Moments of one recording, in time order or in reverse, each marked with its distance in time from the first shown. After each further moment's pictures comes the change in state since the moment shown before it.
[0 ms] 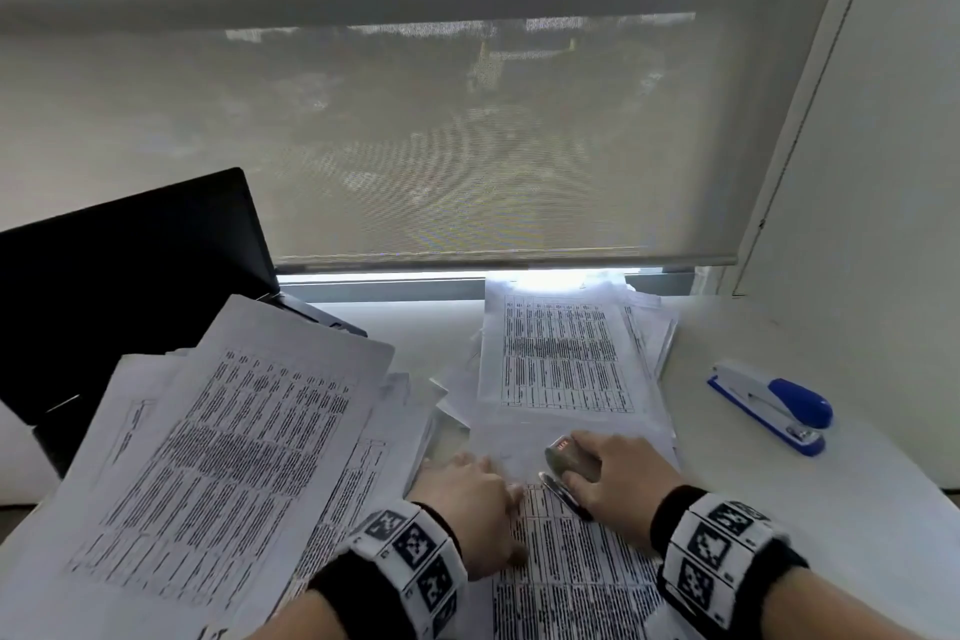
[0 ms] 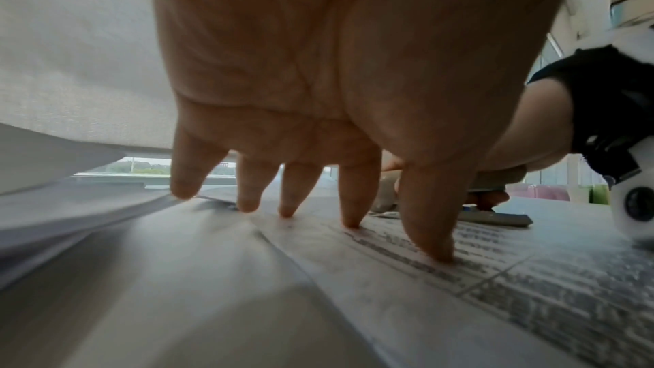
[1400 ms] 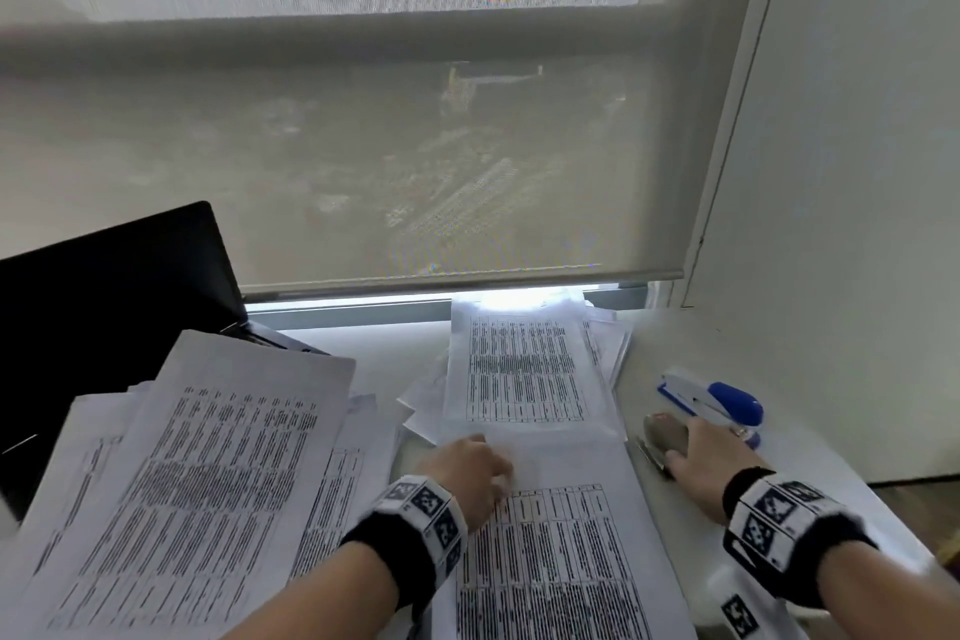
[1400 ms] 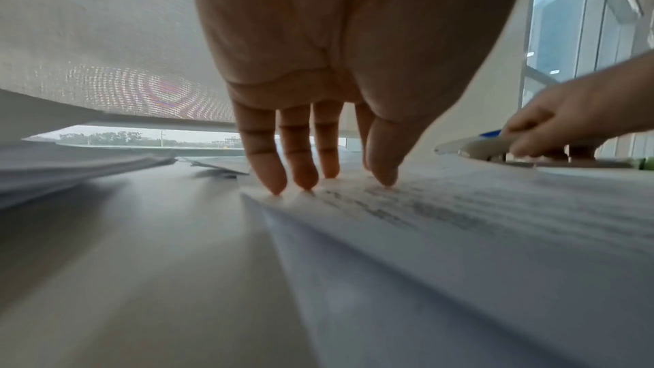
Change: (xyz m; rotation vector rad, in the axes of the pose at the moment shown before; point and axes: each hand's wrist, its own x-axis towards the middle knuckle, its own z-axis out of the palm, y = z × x) left_hand 0.036 0.010 -0.012 -0.250 0.292 0.028; right_hand -0.024 0.087 -0.056 -0.074 0.167 0.486
